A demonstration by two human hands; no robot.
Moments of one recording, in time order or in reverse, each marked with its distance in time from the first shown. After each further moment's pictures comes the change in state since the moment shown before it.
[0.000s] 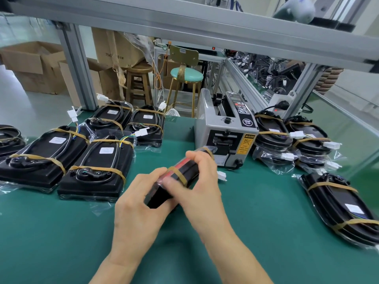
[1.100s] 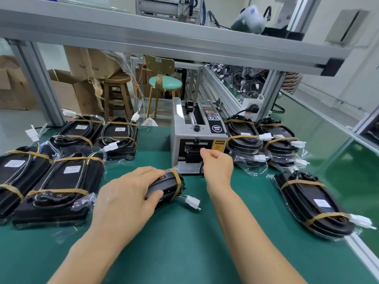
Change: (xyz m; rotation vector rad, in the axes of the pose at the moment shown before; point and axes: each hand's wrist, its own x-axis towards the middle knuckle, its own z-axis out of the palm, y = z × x) left_hand 0.049 0.042 0.014 0.620 -0.354 0.119; right_hand 0.099 0.046 -0.070 0.139 0.470 0.304
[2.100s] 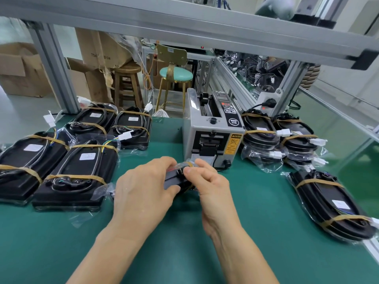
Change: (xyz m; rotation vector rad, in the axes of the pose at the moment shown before) left_hand -0.001 0.005 0.004 0.004 0.093 -0.094; right_hand -0.083 0.008 -0.001 0.303 -0.425 0.072
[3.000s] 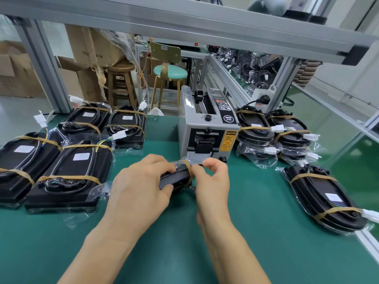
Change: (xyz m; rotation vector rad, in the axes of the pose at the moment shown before) left_hand 0.000 -0.003 -0.004 -0.115 -0.100 0.058; right_hand 0.005 0.007 0.007 -0.077 0.260 -0.065
